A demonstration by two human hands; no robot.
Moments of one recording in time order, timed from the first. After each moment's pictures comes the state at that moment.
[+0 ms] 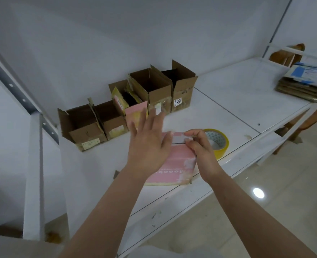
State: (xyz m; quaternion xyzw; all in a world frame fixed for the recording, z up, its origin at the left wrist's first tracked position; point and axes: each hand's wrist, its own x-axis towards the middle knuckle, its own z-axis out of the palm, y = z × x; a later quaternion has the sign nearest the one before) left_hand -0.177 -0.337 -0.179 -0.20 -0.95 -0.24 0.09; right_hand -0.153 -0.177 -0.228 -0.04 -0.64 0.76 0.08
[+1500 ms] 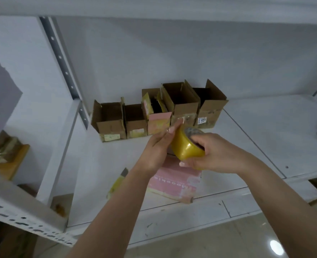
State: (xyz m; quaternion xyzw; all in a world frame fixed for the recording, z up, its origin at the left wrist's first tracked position) left_hand -0.179 -0.331 -0.176 -0.11 -0.69 -0.72 -0.01; right_hand -0.181 -0.157 -0.116 0.30 -0.89 0.32 -0.10
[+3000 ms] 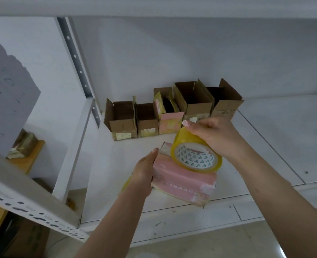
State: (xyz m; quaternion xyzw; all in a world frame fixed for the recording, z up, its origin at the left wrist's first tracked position) left_hand -0.165 -0.369 -0.233 0.28 -0.56 -0.78 -0.07; right_hand -0.200 -0.196 -0.110 0.15 -0.86 0.48 -0.03
